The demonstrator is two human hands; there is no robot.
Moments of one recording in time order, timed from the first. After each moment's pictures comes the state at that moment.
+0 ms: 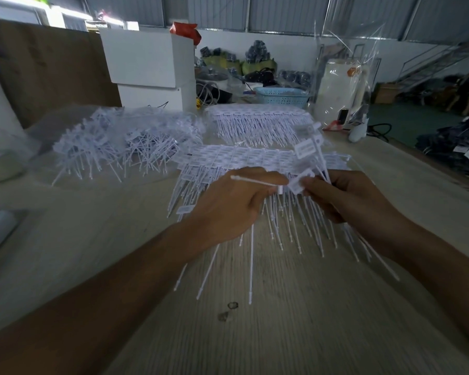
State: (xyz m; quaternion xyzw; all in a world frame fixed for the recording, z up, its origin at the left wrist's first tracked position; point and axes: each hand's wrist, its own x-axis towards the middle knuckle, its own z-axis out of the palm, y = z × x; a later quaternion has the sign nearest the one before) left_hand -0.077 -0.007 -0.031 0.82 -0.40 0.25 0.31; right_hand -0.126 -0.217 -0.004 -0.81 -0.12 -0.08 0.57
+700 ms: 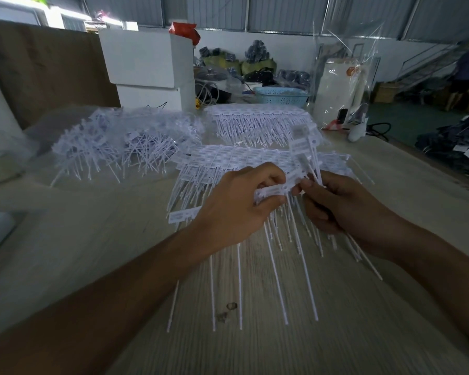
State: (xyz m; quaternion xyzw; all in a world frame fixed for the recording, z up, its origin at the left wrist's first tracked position) left_hand -0.092 -0.016 -0.027 0.81 -0.36 0.25 0.40; right_hand -0.121 -0.217 -0.013 -0.78 -0.16 -0.01 0.60
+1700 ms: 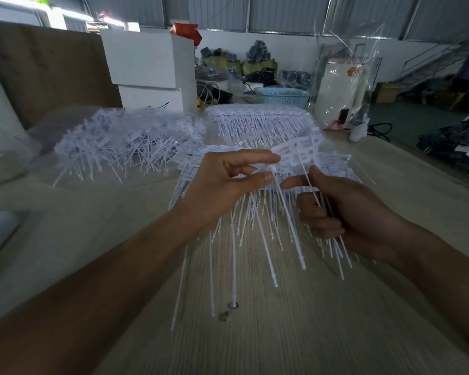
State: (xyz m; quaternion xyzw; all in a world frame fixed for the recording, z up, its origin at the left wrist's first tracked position) left_hand -0.076 0.003 -0.017 0.70 -0.31 0.11 0.63; right_hand -0.121 -0.216 -0.011 -0.66 -0.11 0.13 0.73
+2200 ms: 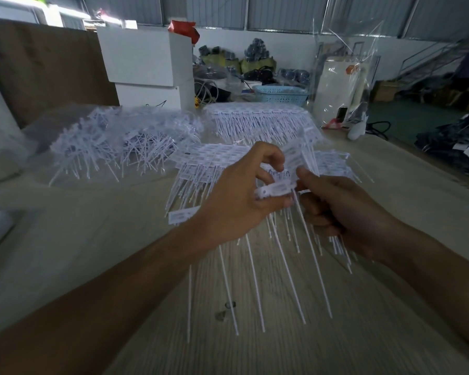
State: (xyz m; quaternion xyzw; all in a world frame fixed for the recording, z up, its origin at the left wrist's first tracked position) left_hand -0.091 -0.017 -0.021 0.77 -0.37 0.16 0.49; right_hand -0.125 -0.210 -0.009 -0.74 -0.08 0.05 0.67
